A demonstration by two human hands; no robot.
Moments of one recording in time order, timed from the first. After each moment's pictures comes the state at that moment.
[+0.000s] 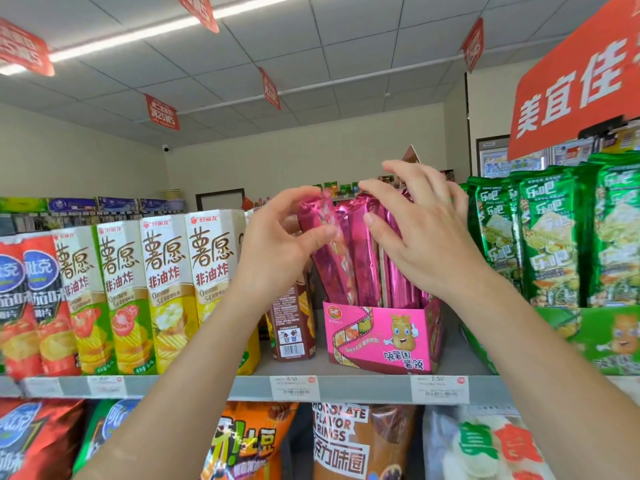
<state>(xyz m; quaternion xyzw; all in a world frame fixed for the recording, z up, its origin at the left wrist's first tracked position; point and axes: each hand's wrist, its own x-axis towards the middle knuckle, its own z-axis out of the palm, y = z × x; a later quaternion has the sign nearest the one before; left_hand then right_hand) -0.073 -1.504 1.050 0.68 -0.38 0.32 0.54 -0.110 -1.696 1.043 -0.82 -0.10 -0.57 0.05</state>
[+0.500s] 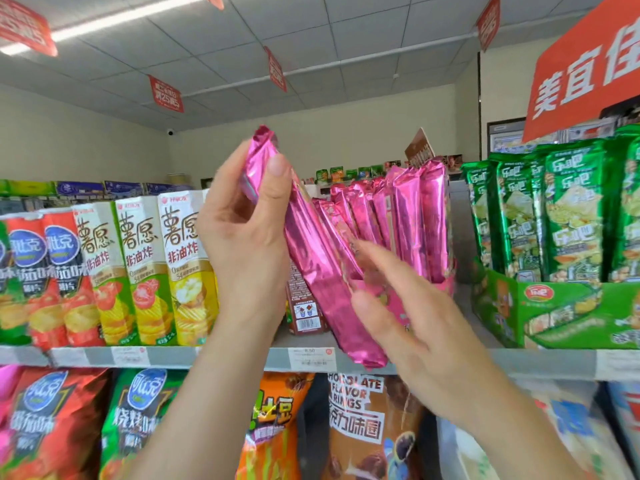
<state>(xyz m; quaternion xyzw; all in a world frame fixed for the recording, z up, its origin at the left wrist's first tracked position) -0.118 -1.493 1.034 0.40 -0.35 0.42 0.74 -0.176 -1.639 0.958 -0.83 -0.24 -0.36 0.35</state>
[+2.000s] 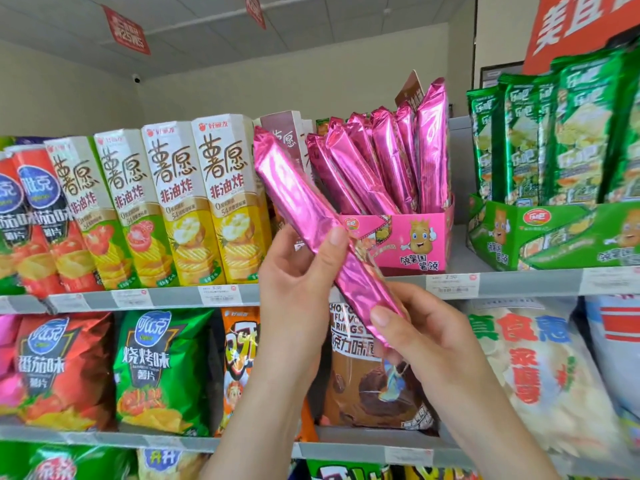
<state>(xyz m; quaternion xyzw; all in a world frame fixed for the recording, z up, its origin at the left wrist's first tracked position) -0.142 -1.491 0.923 0.51 -0.32 0.16 0.78 -0.207 -1.612 0.884 -0.67 -0.16 -0.24 0.69</state>
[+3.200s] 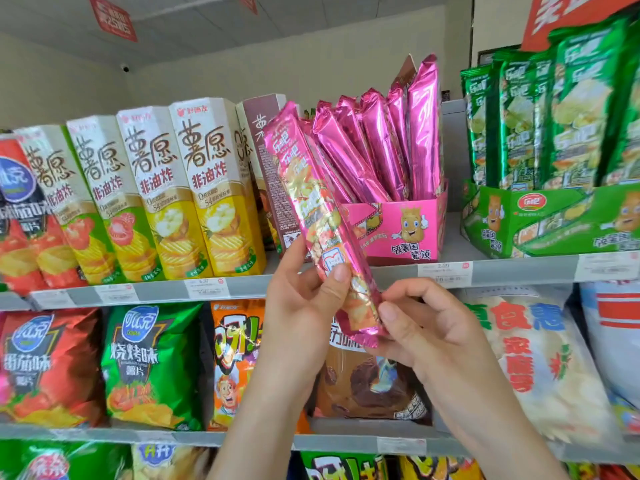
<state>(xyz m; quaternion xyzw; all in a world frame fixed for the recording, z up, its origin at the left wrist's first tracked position) -0.144 -1.493 0.898 0.58 -0.31 0.08 0.75 -0.209 -1.624 0.873 -0.59 -0.13 -0.22 0.76</state>
